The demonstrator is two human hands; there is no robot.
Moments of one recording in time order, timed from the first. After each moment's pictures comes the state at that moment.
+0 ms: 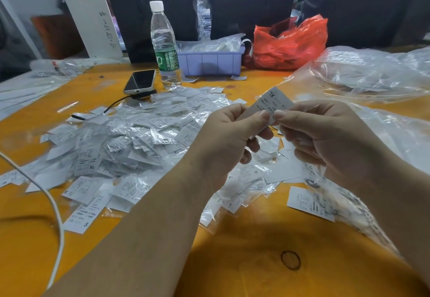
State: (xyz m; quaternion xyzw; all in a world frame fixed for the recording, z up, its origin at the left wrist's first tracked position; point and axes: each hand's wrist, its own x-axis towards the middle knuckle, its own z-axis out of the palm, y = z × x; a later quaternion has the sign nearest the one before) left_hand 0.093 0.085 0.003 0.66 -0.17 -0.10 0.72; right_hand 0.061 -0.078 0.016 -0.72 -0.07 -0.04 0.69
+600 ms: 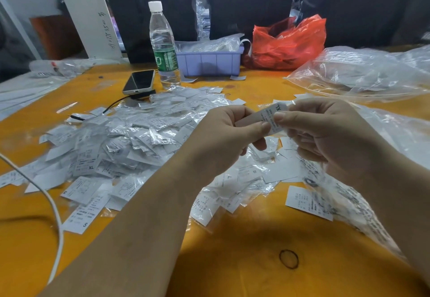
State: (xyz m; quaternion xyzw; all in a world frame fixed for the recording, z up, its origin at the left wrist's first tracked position) left_hand 0.098 0.096 0.006 0.74 -0.23 -0.09 0.63; right_hand 0.065 -0.083 0.017 -0.73 -0.06 -0.04 0.68
